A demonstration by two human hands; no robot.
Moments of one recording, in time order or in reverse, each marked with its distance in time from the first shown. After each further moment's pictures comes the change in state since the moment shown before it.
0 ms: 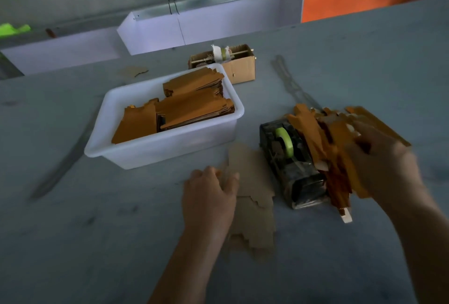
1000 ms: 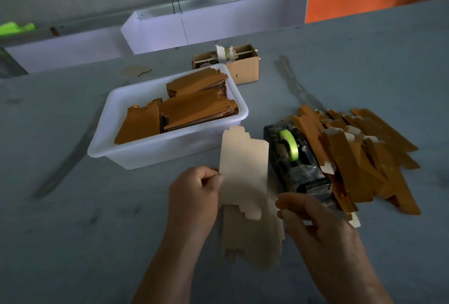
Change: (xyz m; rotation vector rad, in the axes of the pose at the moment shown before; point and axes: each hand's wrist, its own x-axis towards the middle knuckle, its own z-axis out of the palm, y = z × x) left_hand 0.003 -0.014 -0.021 -0.346 0.079 0.019; right_hand -0.103 -0.039 0.032 0.383 -0.328 -0.067
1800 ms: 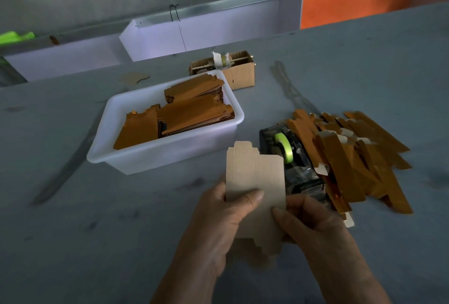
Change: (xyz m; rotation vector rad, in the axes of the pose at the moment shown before) left_hand -0.034 0.024 0.011 -0.540 -0.344 -0.247; right_hand 0.003 0.007 0.004 0.616 -0.092 0.244
